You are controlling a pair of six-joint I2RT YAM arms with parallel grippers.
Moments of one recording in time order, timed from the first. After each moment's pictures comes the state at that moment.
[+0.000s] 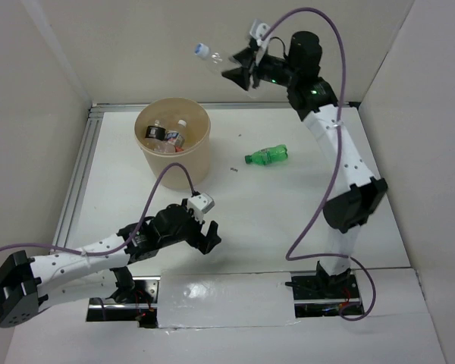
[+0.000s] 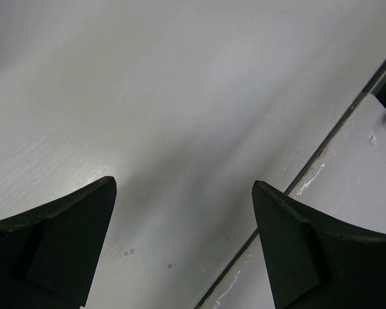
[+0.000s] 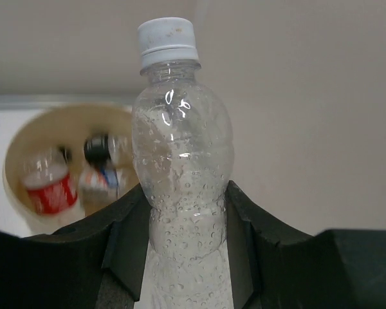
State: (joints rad) left arm -0.94 0.93 0.51 -0.11 -0.03 -0.30; right arm 0.33 1.78 2.05 -0.31 -0.76 -0.41
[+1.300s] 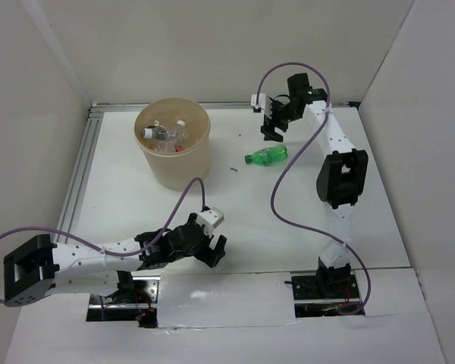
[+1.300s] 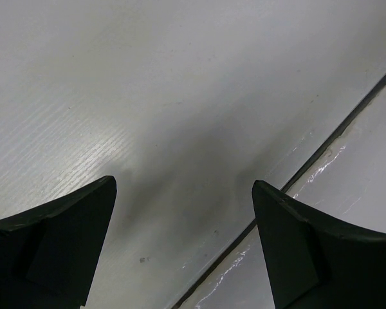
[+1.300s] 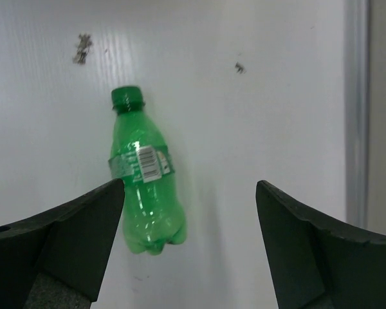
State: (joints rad) left arm -1.16 1.08 0.46 -0.04 -0.22 -0.43; right arm 0.16 2.17 2.14 -0.98 -0.64 -1.23
